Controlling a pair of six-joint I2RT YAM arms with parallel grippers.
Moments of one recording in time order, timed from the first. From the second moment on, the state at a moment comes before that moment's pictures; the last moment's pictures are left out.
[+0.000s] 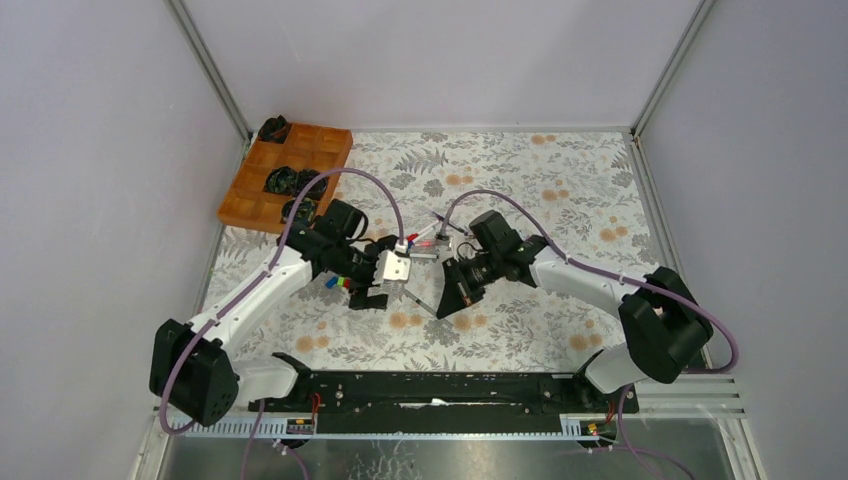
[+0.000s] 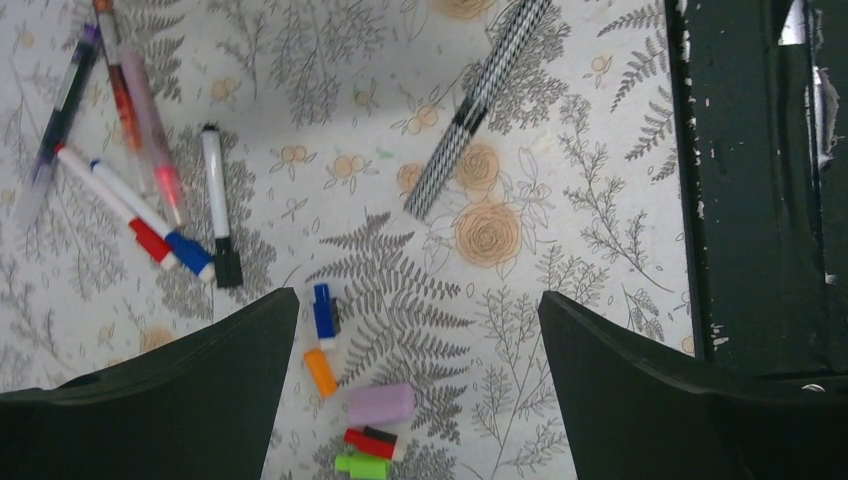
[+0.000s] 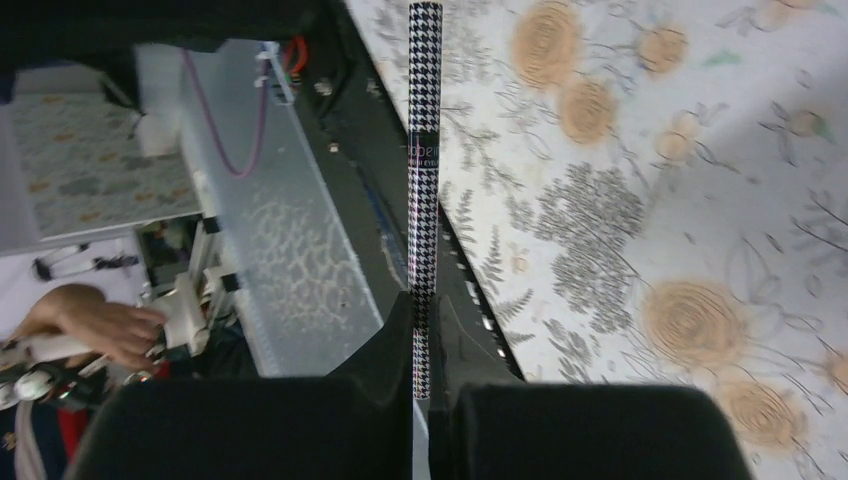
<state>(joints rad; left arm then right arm) -0.46 1.24 0.95 -0.85 0.71 1.12 0.71 1.48 0.87 -0.35 -0.79 0.33</state>
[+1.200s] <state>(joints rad) -0.67 1.31 1.00 -0.89 0.63 1.16 0.75 1.72 1.02 -0.22 -1.05 0.43</state>
